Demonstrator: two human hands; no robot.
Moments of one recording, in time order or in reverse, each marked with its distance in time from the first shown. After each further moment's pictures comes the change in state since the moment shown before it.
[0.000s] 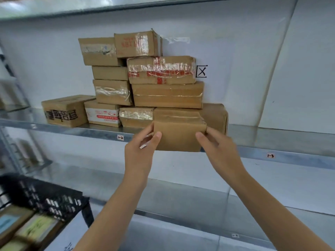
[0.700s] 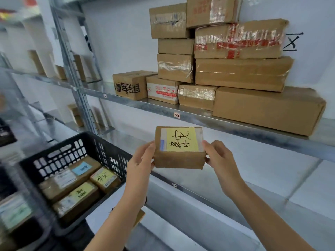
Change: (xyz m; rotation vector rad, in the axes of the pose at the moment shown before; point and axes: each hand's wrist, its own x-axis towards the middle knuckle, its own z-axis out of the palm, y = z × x) left_hand -0.053 -0.049 -0.135 0.006 0.235 -0.253; right_hand -0.033 0.024 0.142 0.316 -0.276 0.350
